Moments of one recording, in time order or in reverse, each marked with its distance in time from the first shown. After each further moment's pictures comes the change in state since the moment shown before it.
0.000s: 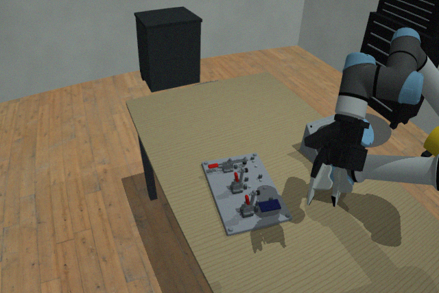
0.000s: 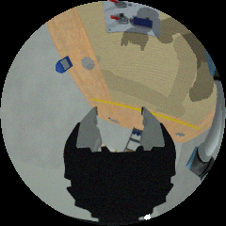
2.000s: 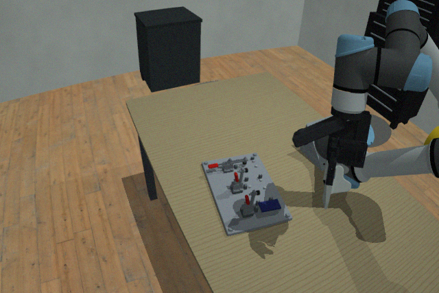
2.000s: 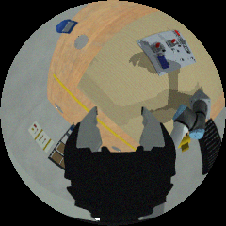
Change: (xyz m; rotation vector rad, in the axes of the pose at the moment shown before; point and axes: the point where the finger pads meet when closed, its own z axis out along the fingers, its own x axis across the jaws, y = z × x) arm -0.009 0.012 -0.022 0.043 0.411 -0.817
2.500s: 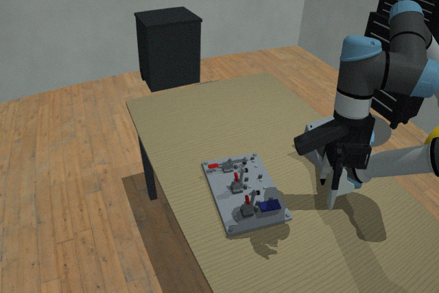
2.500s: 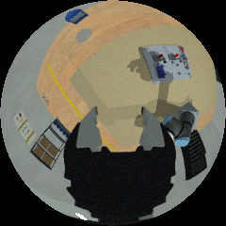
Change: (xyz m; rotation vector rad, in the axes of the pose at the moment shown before) arm 0.000 0.000 0.000 0.014 0.115 -0.230
